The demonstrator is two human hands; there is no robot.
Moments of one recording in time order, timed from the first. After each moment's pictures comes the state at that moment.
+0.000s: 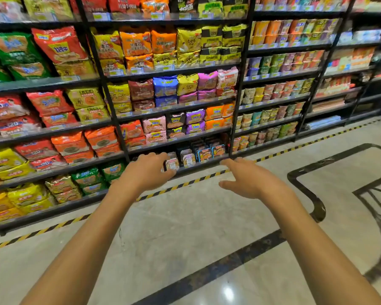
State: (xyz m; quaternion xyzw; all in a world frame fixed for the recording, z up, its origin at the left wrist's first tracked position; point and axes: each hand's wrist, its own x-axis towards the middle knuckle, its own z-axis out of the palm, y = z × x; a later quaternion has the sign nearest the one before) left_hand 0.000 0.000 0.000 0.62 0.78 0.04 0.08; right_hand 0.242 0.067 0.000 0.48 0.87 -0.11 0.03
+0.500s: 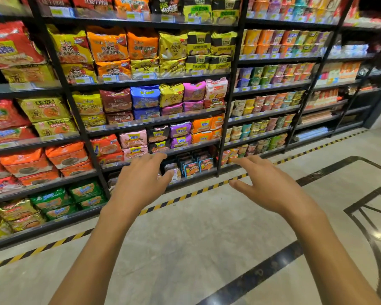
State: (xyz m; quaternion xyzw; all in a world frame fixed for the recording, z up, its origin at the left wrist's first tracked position) left_hand -0.009 0.189 0.003 0.62 0.77 0.14 0.02; right_hand 0.249 0.248 0.027 0.51 0.85 -0.05 -0.05
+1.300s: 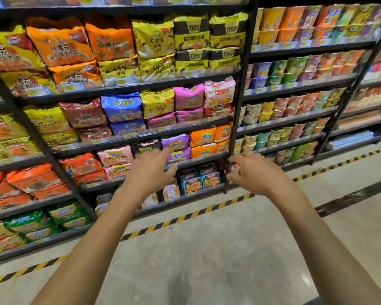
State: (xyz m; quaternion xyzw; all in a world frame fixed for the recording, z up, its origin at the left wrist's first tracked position) left_hand 0.018 0.594 -0.024 0.62 0.78 0.07 0.00; right_hand 0.259 0.683 -0.009 0.47 0.88 -0.06 0.00
